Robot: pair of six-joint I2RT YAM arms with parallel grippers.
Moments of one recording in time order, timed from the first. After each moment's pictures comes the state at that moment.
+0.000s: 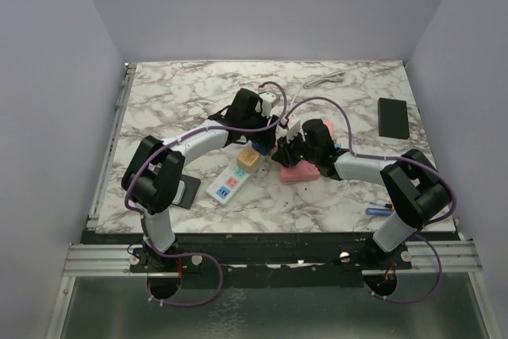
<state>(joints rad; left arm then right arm) -0.59 1.82 1.25 -0.19 0.22 -0.05 0.58 1.63 0.74 0.36 -0.29 -0.01</state>
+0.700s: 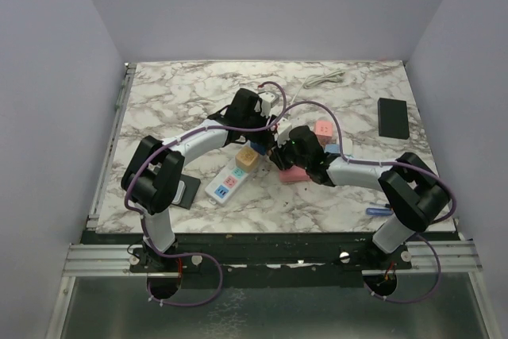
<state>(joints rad) -0.58 1.82 1.25 -0.20 0.21 -0.05 0.70 1.63 0.76 0.32 -0.08 -0.05</state>
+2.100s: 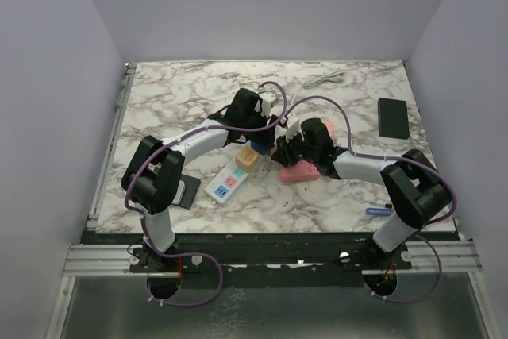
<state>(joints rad) -0.58 1.82 1.26 -0.20 0.22 -0.04 0.59 1.64 0.77 0.32 -0.28 0.00</state>
